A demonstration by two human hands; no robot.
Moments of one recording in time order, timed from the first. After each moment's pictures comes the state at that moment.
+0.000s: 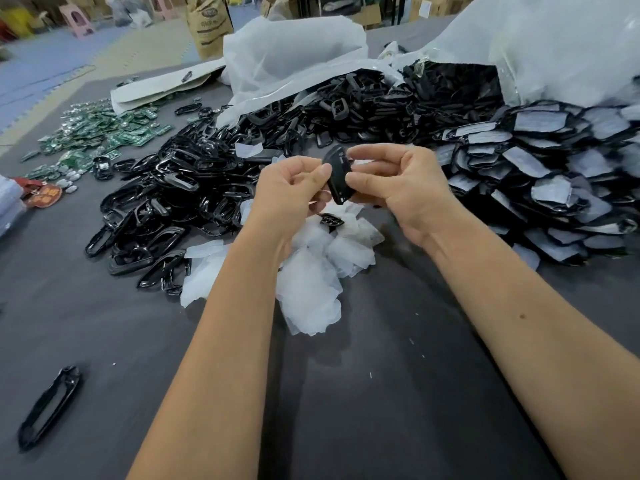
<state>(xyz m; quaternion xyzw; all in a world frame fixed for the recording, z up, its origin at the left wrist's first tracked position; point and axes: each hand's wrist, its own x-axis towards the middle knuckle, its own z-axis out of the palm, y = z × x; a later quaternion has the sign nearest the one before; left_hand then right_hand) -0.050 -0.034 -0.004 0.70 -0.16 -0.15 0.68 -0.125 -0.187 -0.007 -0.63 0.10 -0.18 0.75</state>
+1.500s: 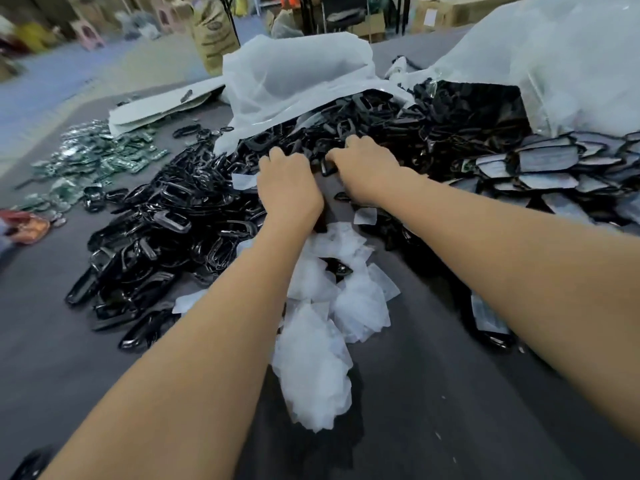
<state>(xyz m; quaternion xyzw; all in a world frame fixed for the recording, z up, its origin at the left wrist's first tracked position) 0.062 -0.094 -0.015 0.97 -0.16 0.14 0.09 0.031 -0.222 -0.002 -1.00 0.06 -0.03 0.00</state>
